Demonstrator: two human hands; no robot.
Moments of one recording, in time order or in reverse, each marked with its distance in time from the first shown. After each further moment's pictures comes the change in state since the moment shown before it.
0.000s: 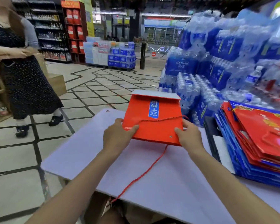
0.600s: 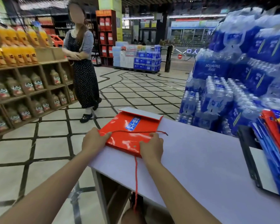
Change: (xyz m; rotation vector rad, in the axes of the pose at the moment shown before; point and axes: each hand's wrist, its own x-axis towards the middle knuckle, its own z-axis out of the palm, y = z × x) left_hand 0.029 -0.149 -0.087 0.189 0.093 -0.297; right_hand -0.072 -0.069 0.172 0.010 -0.198 0.148
